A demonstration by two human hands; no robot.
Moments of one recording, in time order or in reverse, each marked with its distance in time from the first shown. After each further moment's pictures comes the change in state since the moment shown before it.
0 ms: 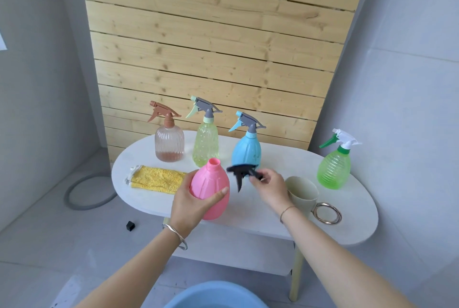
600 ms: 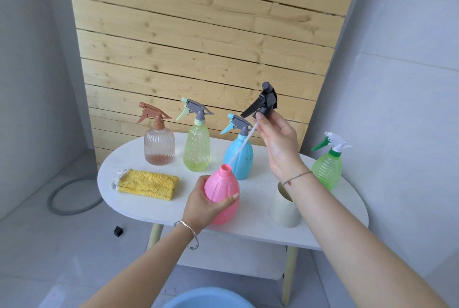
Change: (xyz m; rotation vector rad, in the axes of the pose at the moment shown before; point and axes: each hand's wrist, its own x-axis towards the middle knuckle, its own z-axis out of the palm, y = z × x) left_hand 0.016 -0.010 0.042 0.049 -0.155 -0.032; right_hand 0.007 -0.120 -0.041 0.806 0.015 -0.232
